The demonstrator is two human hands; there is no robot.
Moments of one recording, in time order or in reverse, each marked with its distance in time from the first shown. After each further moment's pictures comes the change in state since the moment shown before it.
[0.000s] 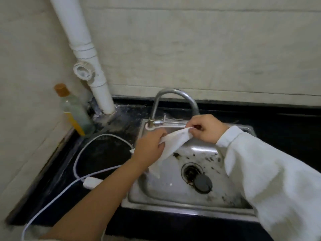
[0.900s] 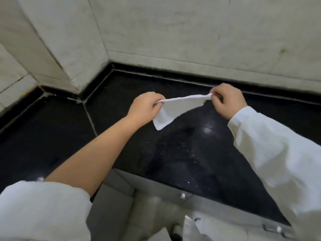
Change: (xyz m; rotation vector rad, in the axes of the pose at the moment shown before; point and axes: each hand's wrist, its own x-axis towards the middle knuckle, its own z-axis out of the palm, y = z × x) left_hand -0.203 0.721 0.411 -0.151 -0.689 1.283; right_hand -0.834 0.256 -0.093 -0.266 0.952 1.491
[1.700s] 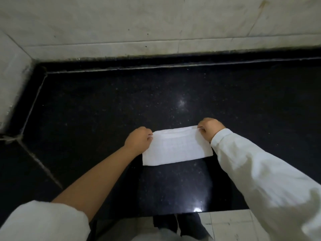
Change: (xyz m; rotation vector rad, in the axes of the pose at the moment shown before) left_hand 0.064 -0.089 0.152 0.084 -0.619 -0.020; right_hand -0.004 0.083 0.140 -0.162 -0.542 0.500
